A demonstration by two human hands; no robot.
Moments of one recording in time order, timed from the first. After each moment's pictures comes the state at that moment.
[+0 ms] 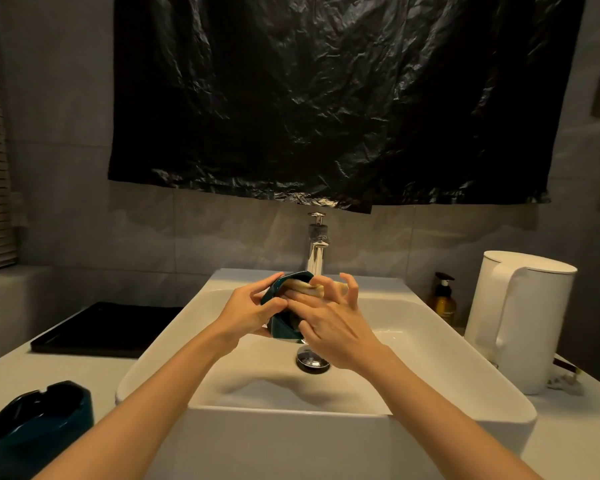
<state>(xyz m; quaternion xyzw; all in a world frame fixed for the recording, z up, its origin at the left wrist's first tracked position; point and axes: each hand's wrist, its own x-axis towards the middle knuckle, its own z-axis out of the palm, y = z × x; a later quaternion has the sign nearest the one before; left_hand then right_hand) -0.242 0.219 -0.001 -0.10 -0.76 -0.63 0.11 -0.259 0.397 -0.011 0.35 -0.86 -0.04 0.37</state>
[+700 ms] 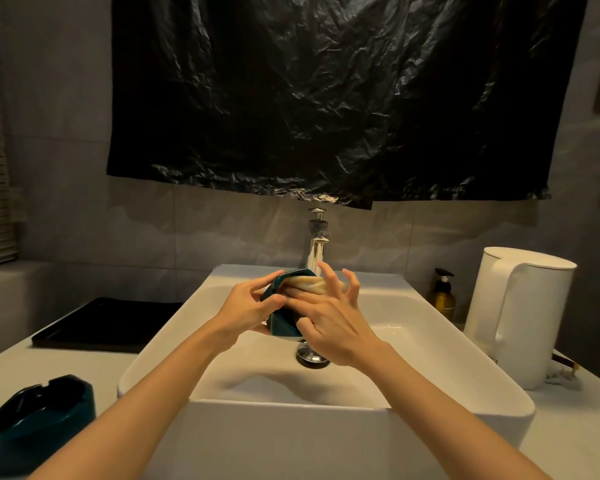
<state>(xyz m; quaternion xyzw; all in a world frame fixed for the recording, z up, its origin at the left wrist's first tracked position) -0.240 0.217 -0.002 -0.11 -0.76 -0.63 0.10 -0.255 0.394 -0.008 0.35 -0.88 0.01 0.32</state>
